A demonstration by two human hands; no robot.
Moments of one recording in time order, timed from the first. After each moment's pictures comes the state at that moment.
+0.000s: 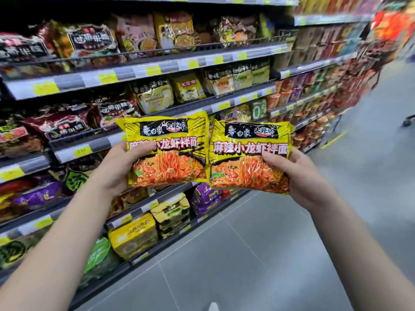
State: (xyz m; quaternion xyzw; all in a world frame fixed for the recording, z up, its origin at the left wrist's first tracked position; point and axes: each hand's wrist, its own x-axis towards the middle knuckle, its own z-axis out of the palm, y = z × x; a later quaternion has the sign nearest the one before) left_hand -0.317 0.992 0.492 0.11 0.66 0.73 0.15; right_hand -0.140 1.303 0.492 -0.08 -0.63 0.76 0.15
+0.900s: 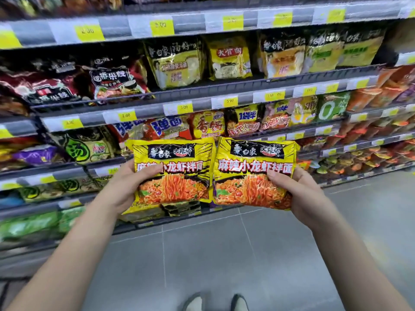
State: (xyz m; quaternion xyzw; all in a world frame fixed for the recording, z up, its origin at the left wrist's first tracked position) left_hand -0.409 1.081 0.386 -0.11 0.67 0.73 0.10; right_hand -0.363 1.444 0.404 -0.06 -0.61 0.79 -0.06
